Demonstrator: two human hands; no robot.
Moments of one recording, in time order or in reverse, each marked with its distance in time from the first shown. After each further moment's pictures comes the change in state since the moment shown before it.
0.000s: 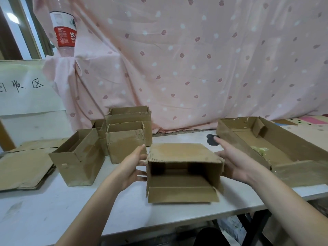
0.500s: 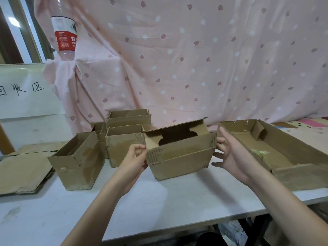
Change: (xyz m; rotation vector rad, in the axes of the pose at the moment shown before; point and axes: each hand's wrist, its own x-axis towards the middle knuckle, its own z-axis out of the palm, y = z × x) left_hand -0.011 0.005 0.010 -0.111 0.046 0.289; right_hand -0.013 -0.012 0.008 0.085 -0.030 -0.323
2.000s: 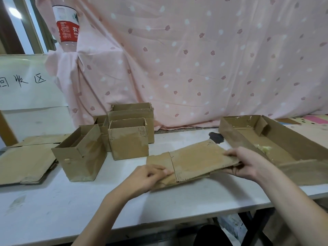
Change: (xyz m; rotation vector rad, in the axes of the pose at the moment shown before) left_hand -0.010 -0.043 -0.011 0.844 -0.370 0.218; right_hand 0.012 0.017 -0.026 0.179 0.253 0.401
